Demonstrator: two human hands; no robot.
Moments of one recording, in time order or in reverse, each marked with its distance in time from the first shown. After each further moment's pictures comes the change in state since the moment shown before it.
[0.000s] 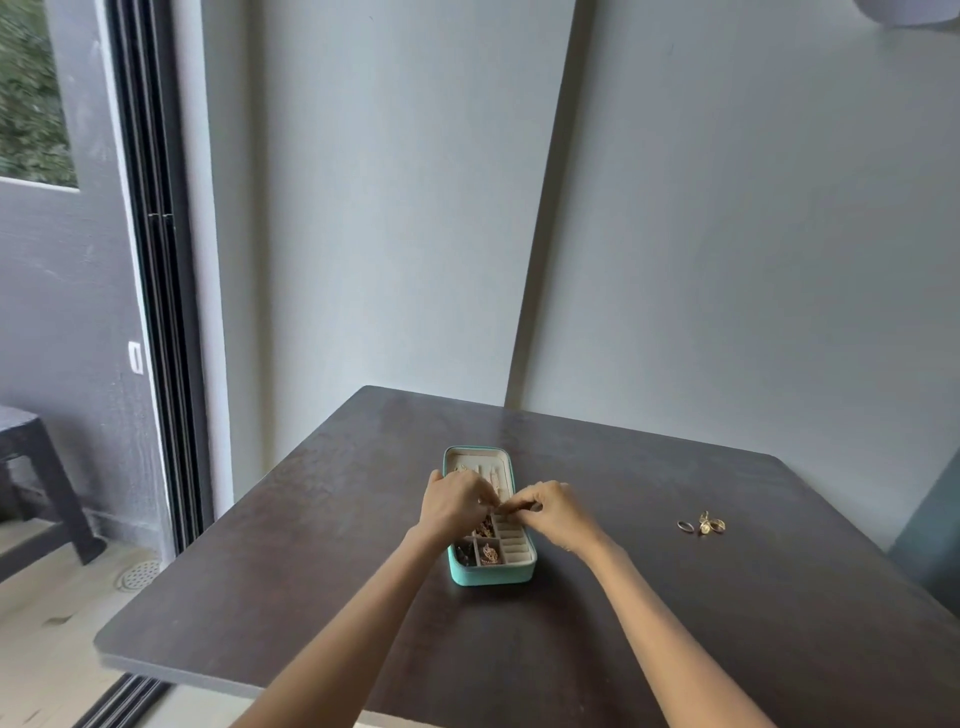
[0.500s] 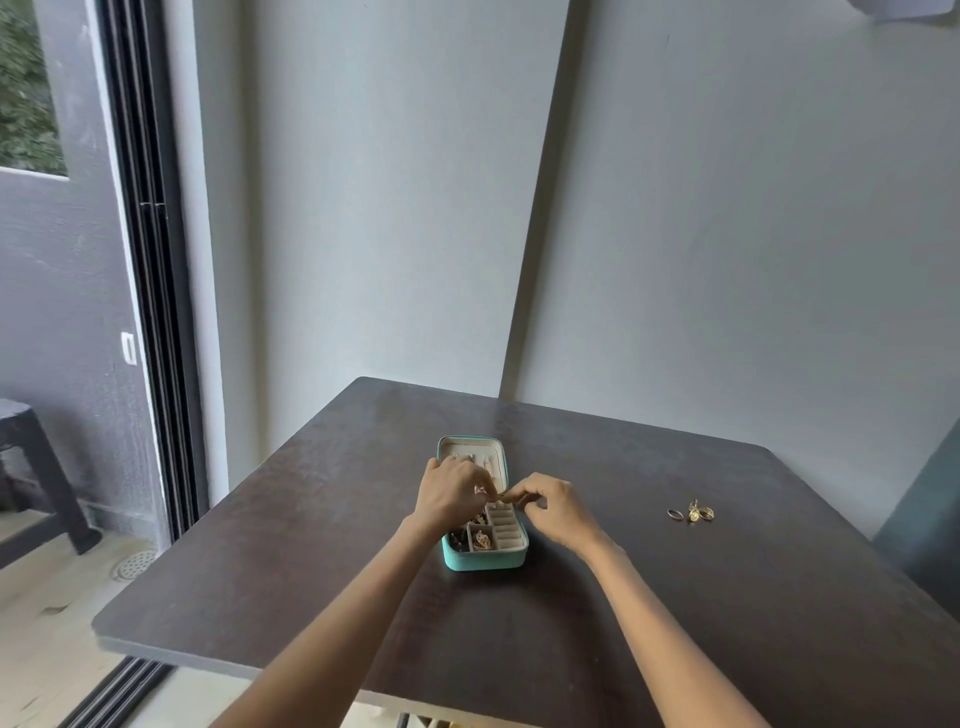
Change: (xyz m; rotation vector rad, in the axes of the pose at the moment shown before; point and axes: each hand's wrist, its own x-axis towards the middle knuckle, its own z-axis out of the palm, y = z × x) left_hand -0.007 0.007 -0.008 0.026 0.002 0.043; right_hand -0.014 0.006 0.001 -0.004 0.079 -0.008
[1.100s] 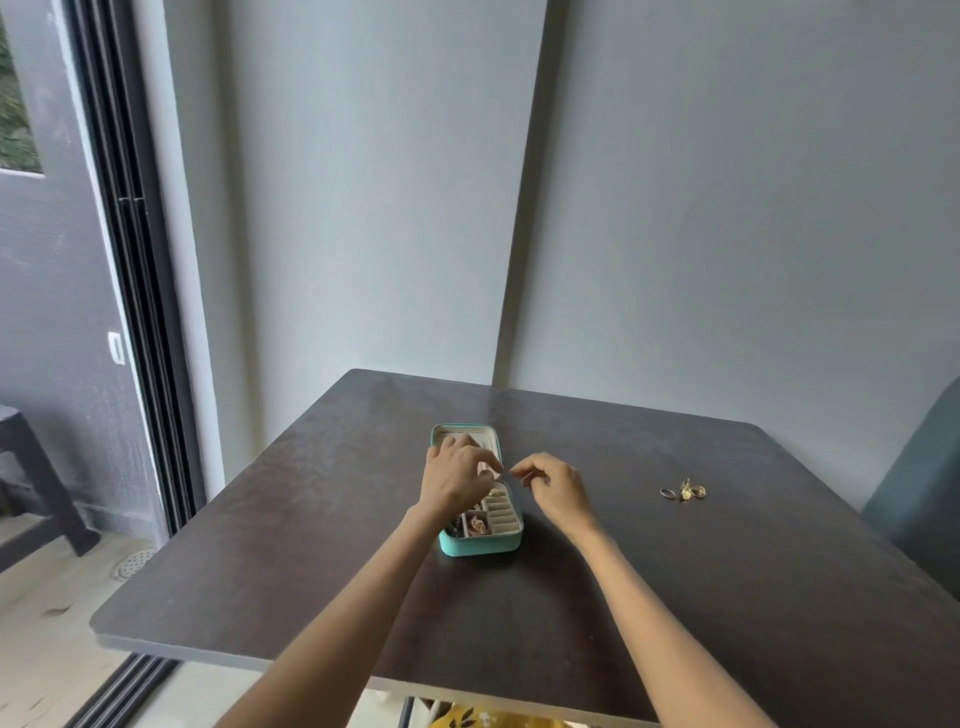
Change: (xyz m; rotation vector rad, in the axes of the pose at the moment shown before) left_hand 0.000 0.015 -0.001 -0.101 0.016 -0.015; right_hand -0.002 0.008 0.004 0.088 0.198 0.064
